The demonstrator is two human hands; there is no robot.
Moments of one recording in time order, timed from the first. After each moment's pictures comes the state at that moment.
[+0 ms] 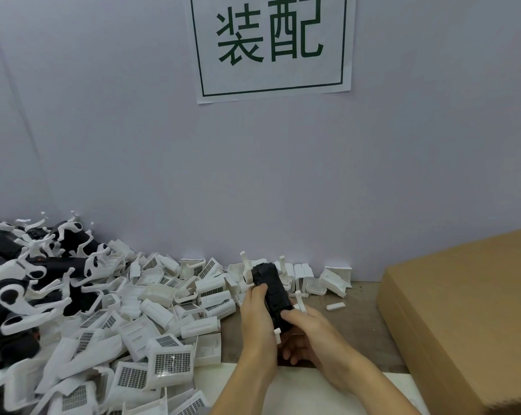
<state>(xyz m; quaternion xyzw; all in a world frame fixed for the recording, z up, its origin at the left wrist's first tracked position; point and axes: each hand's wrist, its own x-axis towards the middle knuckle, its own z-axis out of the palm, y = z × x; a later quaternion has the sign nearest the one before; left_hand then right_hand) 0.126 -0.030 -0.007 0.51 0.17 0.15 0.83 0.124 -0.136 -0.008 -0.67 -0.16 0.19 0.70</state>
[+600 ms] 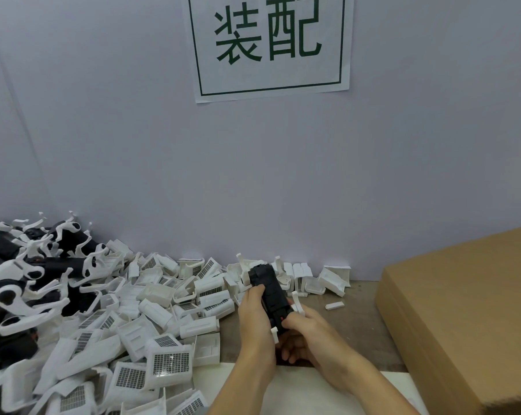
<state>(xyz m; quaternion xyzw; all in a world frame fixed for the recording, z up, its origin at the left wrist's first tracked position) 0.126 -0.028 -0.008 0.50 0.17 0.13 0.84 0.123 -0.135 -0.008 -0.67 -0.17 0.20 0.69</state>
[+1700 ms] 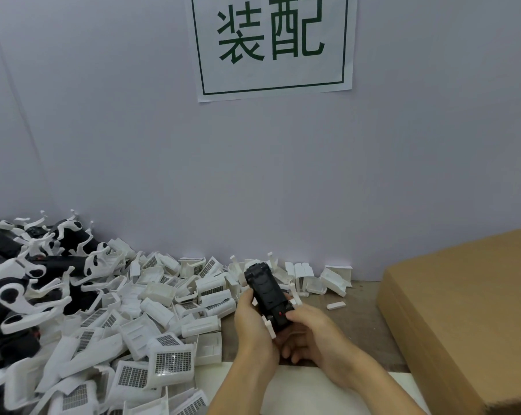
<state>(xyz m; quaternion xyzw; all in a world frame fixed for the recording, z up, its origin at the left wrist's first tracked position) 0.106 -0.029 0.010 0.35 0.20 0.10 0.91 0.121 -0.139 -0.001 -0.65 -0.16 0.23 0.71</state>
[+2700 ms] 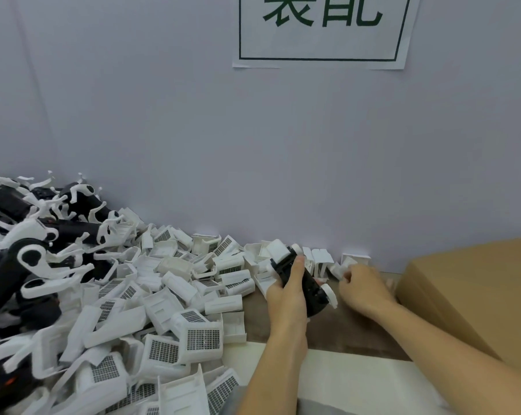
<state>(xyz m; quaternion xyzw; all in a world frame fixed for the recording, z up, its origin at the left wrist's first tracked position) 0.108 -0.027 0.012 0.44 0.18 0.10 0.87 0.185 -0.153 0.016 -0.98 -0.02 -0.07 0.21</state>
